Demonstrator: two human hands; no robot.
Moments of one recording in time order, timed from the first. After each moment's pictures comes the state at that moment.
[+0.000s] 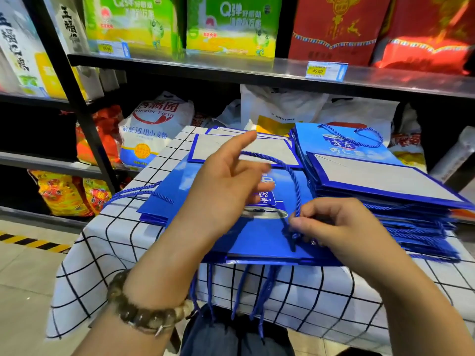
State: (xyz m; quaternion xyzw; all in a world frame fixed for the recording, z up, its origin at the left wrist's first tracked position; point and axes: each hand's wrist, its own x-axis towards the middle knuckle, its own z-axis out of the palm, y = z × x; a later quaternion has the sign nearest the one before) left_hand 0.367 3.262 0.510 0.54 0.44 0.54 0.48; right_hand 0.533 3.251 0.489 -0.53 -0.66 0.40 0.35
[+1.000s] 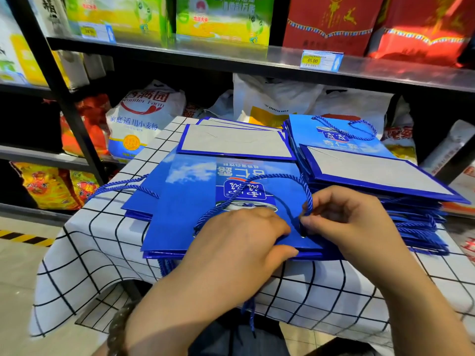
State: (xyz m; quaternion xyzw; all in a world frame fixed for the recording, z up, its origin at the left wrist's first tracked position) left_hand 0.380 3.238 0.472 0.85 0.46 0.23 0.08; right_hand 0.550 3.250 0.479 -0.53 -0.63 0.37 0.43
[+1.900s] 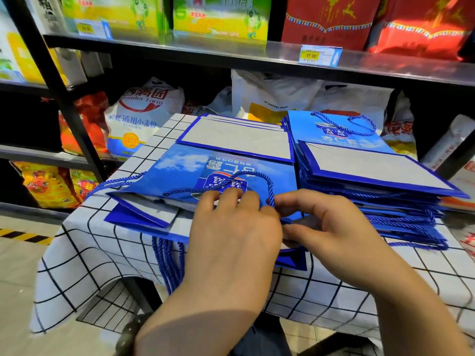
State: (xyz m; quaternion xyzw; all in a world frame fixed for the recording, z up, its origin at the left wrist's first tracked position) left_hand 0.394 3.225 0.473 0.78 0.57 0.22 -0.15; right_hand 0.534 3.244 0.481 -0.46 -0.73 0.39 0.33
